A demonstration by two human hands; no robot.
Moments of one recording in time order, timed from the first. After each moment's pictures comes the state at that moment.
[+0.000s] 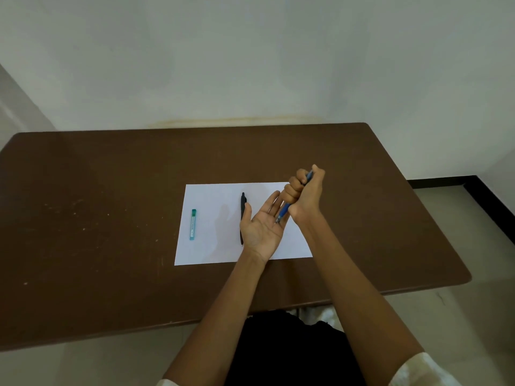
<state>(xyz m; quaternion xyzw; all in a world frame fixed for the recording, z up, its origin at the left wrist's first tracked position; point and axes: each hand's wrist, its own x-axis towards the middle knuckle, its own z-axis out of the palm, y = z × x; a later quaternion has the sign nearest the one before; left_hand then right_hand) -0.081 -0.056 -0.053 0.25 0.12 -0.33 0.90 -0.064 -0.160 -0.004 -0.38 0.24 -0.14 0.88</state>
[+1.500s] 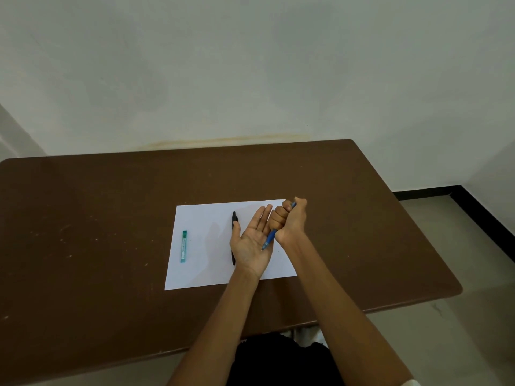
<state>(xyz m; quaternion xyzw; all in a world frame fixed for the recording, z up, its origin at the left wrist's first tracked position) -0.073 -0.062 -0.060 0.23 0.11 -0.32 0.92 -0.064 -0.155 -0.020 -0.31 0.35 -0.09 0.88</state>
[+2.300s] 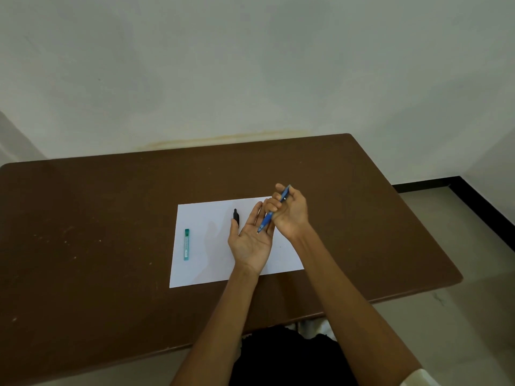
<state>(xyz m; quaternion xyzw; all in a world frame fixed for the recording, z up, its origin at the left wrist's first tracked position) -0.075 -0.054 -0.055 0.20 0.12 -0.29 0.93 -0.064 -0.156 -0.009 -0.23 0.24 -0.08 0.94</state>
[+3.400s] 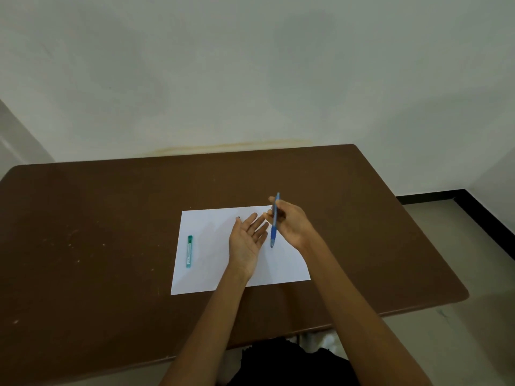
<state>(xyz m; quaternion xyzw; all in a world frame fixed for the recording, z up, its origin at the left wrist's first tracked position) -0.055 -0.043 -0.049 0.43 0.08 -0.28 0.85 -0.060 -0.160 -0.010 -0.51 0.28 -0.01 0.81</state>
